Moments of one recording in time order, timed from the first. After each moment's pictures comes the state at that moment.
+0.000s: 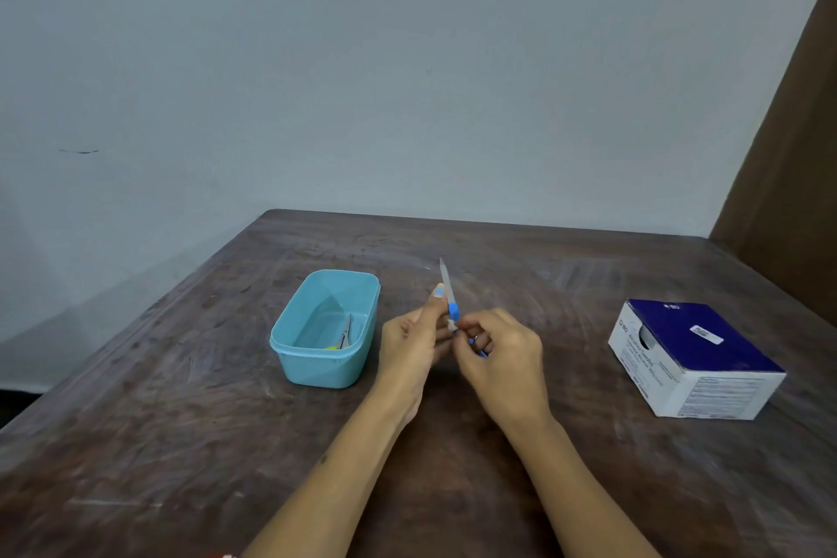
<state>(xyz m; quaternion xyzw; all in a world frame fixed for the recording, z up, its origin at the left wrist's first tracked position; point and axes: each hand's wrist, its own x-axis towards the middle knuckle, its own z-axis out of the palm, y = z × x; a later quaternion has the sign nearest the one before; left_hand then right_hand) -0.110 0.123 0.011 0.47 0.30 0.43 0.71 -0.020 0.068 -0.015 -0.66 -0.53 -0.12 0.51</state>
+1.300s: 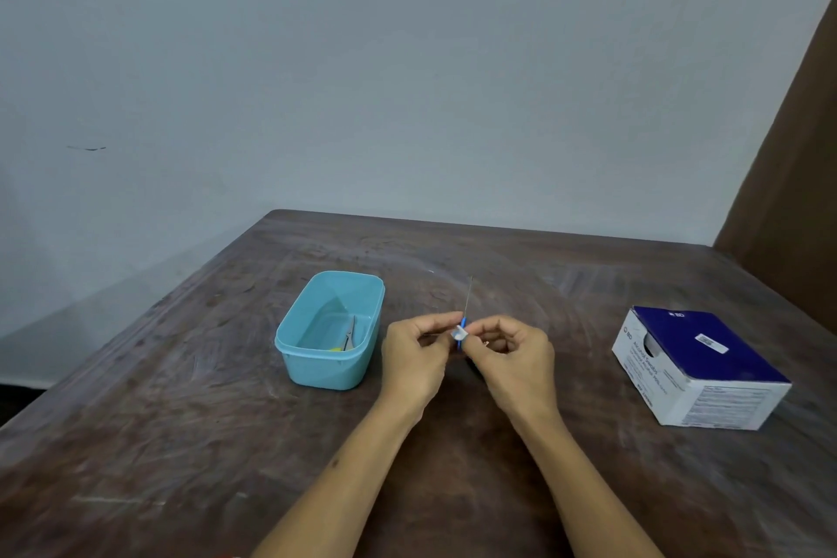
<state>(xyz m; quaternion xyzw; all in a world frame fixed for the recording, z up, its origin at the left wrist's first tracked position) -0.108 0.130 -0.006 0.57 0.34 0.44 0.60 -0.021 0.066 -0.006 -0.65 -0.39 0.12 0.64</state>
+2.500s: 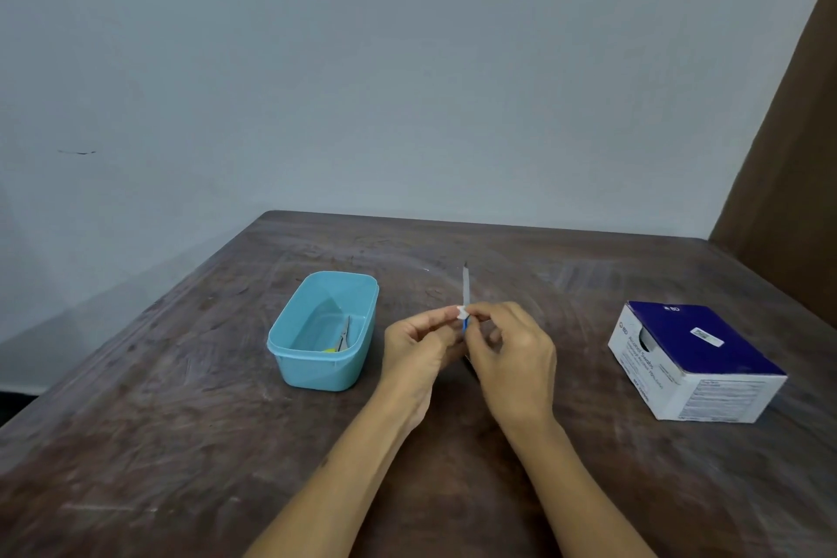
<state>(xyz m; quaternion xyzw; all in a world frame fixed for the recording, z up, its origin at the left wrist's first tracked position) -0.110 0.118 0.010 0.47 0.28 0.42 0.73 -0.019 0.067 -0.011 -0.67 -0.49 -0.19 0.52</state>
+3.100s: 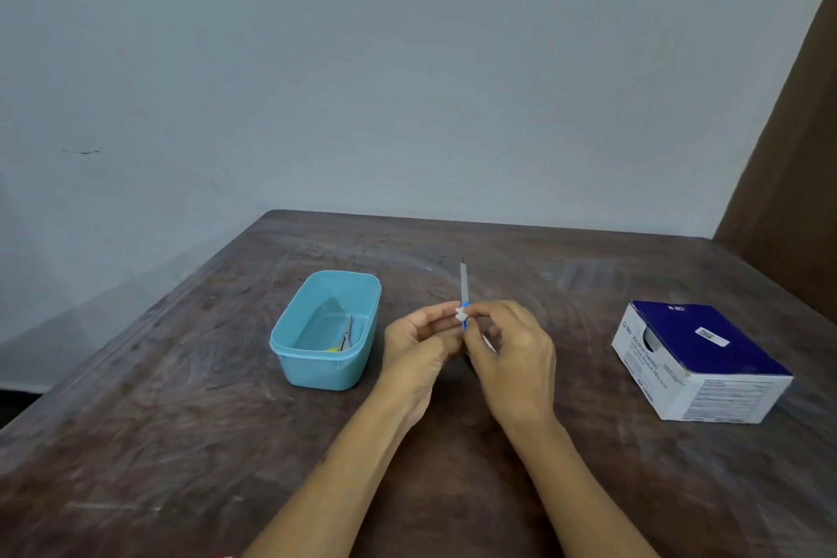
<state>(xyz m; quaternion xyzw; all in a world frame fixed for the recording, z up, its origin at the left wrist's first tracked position) -0.111 0.123 0.008 0.49 0.27 0.41 0.72 -0.019 0.069 -0.013 -0.68 -0.49 -0.17 0.53</state>
